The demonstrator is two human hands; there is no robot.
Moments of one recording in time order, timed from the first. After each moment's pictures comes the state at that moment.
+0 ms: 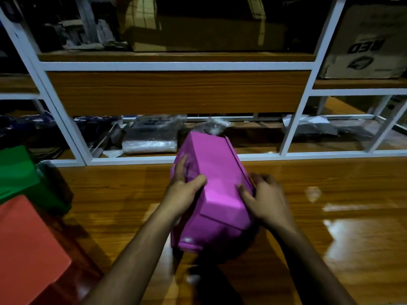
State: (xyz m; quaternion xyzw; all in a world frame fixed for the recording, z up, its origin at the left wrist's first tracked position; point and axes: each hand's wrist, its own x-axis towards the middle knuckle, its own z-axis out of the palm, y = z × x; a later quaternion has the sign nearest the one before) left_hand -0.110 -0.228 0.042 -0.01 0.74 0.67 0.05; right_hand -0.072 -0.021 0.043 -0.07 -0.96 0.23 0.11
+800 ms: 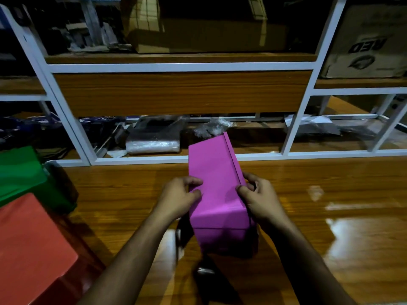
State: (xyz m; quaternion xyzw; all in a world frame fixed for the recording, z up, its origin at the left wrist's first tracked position) left_hand -0.100 -0.246 0.048 0.05 0.89 0.46 0.03; right_hand -0.064 -0.044 0.050 -0.04 -0.76 0.65 0.04
